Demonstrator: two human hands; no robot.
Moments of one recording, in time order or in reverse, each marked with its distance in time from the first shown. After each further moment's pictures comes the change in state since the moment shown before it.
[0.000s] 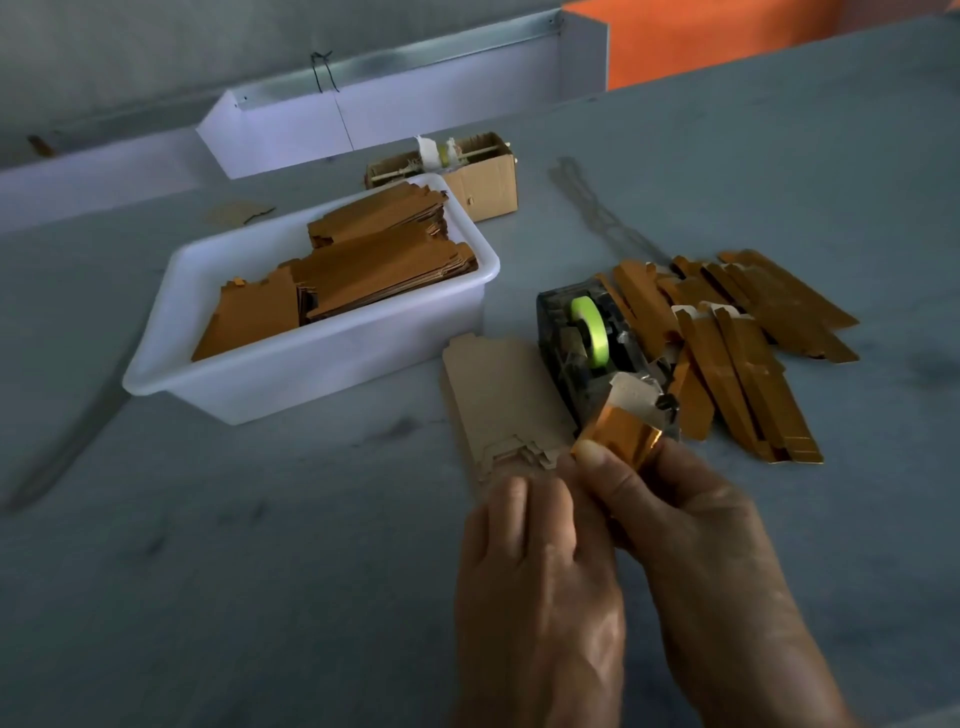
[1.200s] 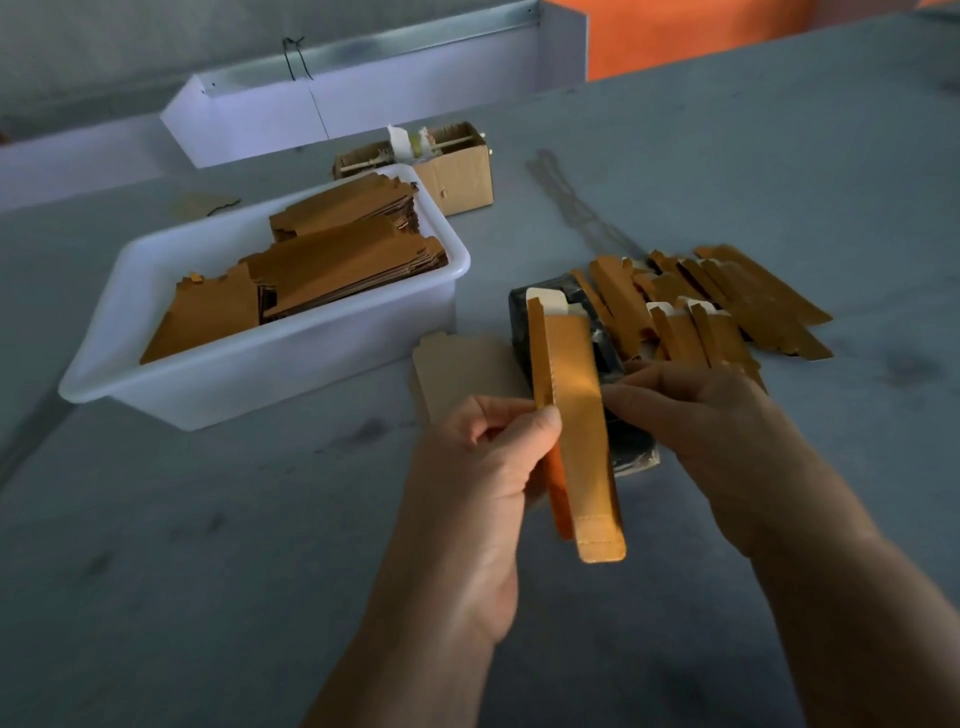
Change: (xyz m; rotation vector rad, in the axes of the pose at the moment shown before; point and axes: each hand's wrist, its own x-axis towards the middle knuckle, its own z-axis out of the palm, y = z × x) left_hand 0.057 -0.014 0.000 -1.540 -0.246 -0.882; right_hand 0.066 -0.021 -0.040 -0.480 -0.042 -0.058
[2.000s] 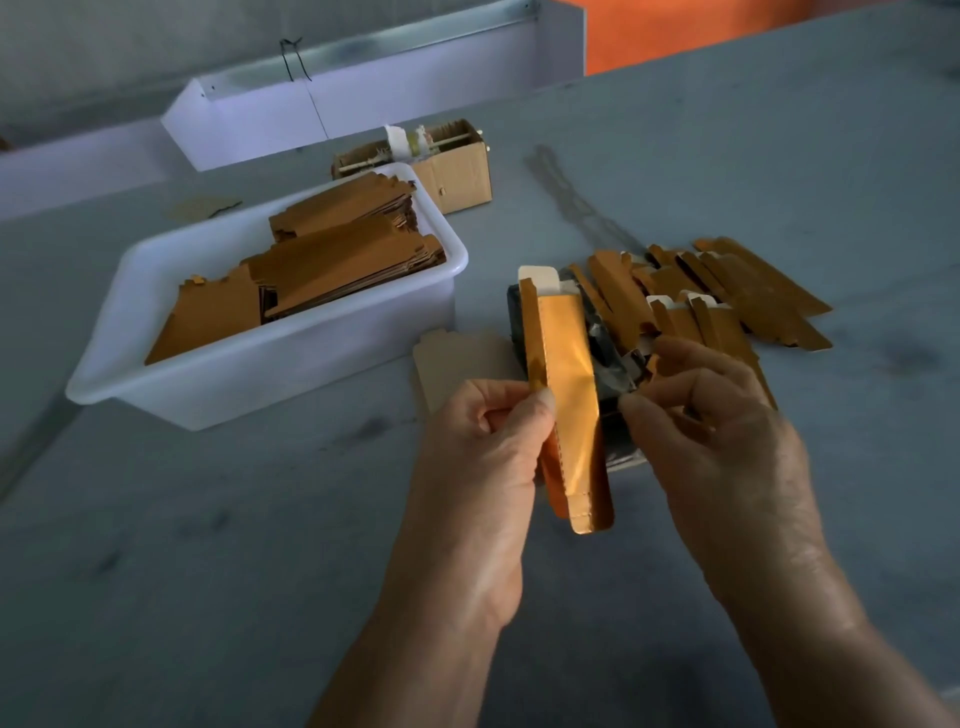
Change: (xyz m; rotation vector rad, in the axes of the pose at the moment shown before) left_hand -0.001 0.004 0.005 0.110 0.011 0.031; right_hand -0.027 0.011 0.014 -0.087 0.349 -0.172
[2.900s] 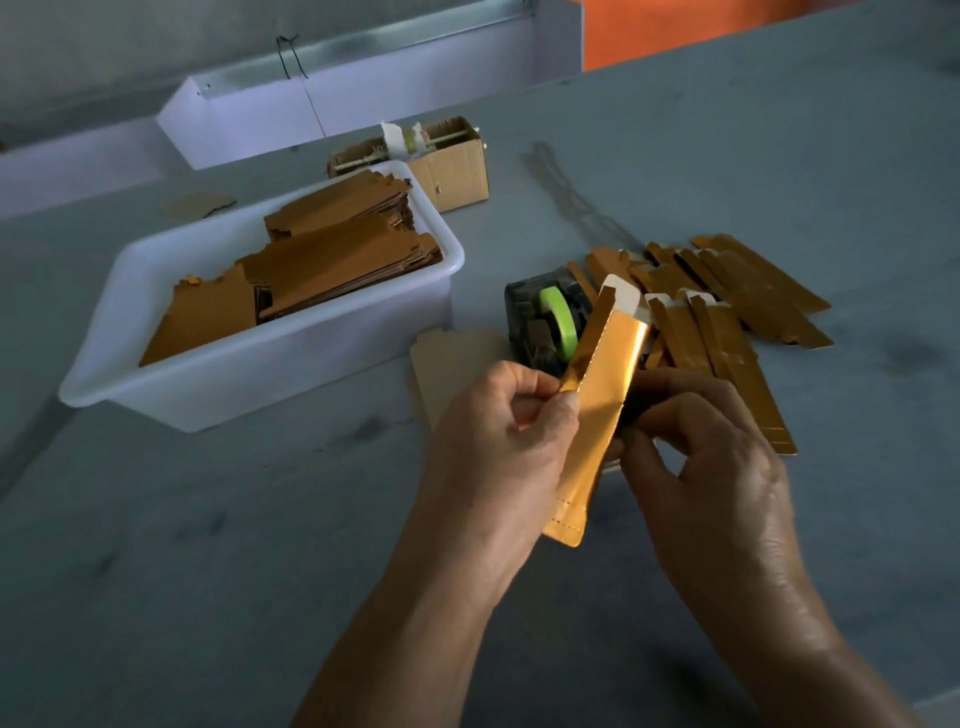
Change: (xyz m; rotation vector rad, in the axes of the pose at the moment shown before) left_hand 0.007 0.005 0.004 0.407 -0.087 0.134; right_hand -0.008 0.013 0.007 -0.196 0.030 -0.204
